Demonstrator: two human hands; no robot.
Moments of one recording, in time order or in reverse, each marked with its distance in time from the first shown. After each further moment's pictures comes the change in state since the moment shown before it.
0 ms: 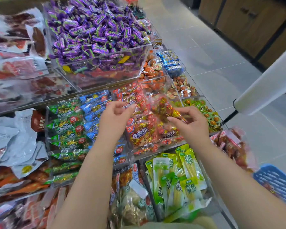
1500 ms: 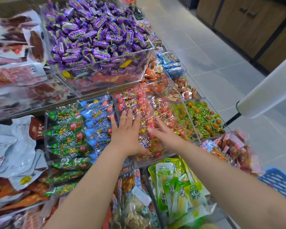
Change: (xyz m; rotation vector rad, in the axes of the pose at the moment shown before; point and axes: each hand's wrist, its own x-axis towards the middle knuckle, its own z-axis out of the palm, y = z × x) left_hand 0.041 -0.062 0.026 1.300 -0.328 0.335; right_hand 0.012 0.053 0.070 0.096 -0.641 0.587
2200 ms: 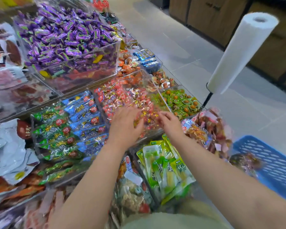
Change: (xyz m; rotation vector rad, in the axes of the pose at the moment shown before) left_hand -0.058 0.060 -0.023 -0.423 0.458 0.266; right_hand -0.078 0.023 -0.017 0.332 0.607 -0.075
